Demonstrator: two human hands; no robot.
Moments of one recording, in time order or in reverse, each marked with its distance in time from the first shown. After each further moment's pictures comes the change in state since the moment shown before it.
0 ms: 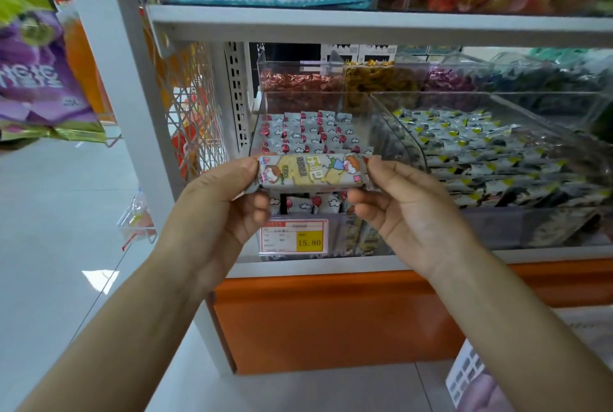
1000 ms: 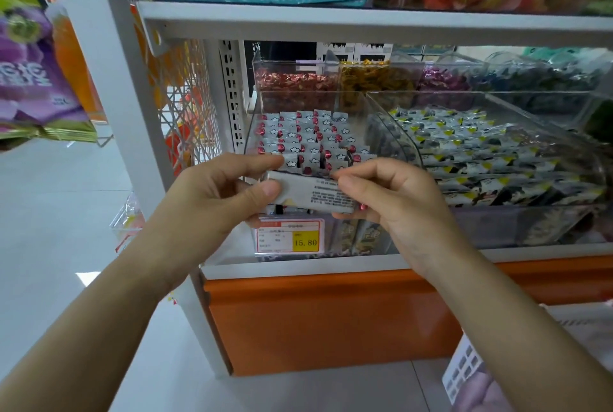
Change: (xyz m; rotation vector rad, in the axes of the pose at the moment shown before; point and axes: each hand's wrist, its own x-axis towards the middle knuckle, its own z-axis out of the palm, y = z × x) left_hand -0.008 0.014 -0.007 0.747 -0.130 0.296; right_hand 0.001 0.003 -0.005 -0.496 -0.103 -0.230
